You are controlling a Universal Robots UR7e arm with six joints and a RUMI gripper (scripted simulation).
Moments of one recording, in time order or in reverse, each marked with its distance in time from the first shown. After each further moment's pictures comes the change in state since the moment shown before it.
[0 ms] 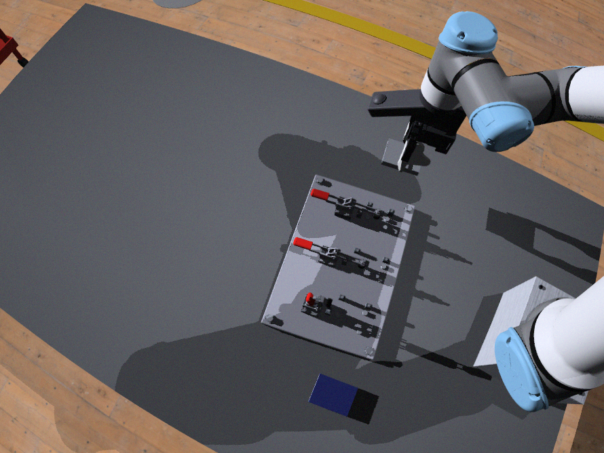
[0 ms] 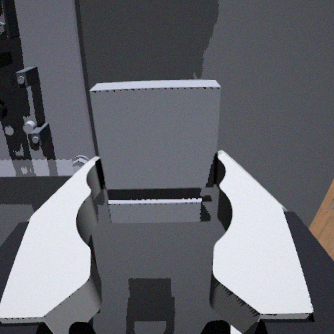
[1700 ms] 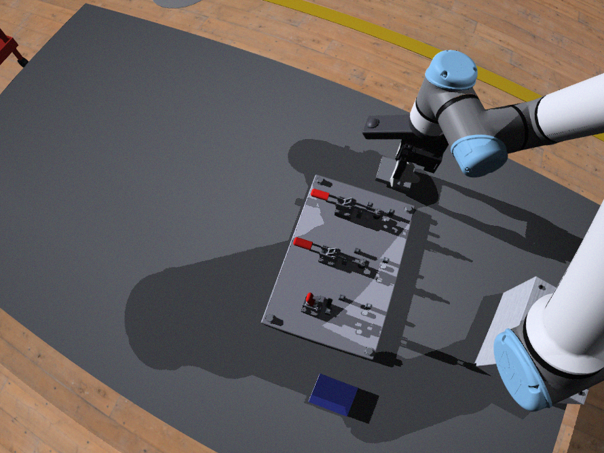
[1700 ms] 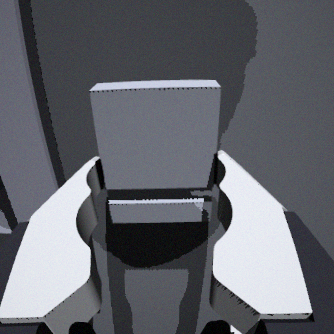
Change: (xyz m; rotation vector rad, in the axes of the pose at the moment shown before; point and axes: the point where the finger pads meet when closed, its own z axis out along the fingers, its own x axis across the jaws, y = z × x) arm 0.003 0.001 0.080 0.001 0.001 0.001
